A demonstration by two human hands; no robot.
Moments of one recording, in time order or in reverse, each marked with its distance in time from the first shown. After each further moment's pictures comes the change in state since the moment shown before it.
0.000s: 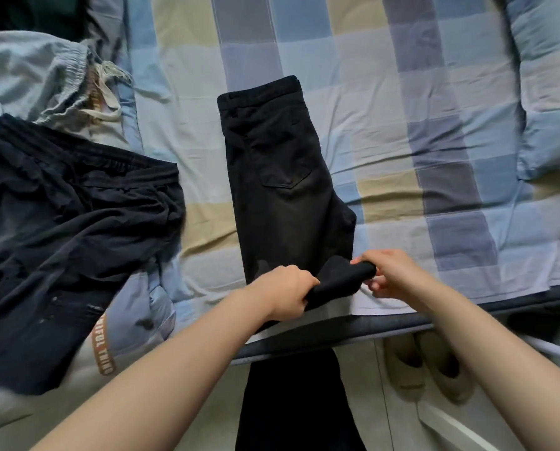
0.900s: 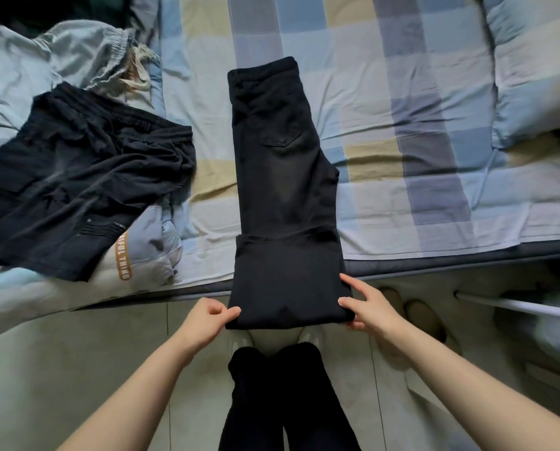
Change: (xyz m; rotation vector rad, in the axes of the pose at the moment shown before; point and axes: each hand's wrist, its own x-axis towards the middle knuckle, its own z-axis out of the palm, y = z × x) left_hand -0.173 0.039 0.185 -1.006 0.395 -0.732; right_hand -0.113 0.188 0.007 0.083 -0.121 -0.095
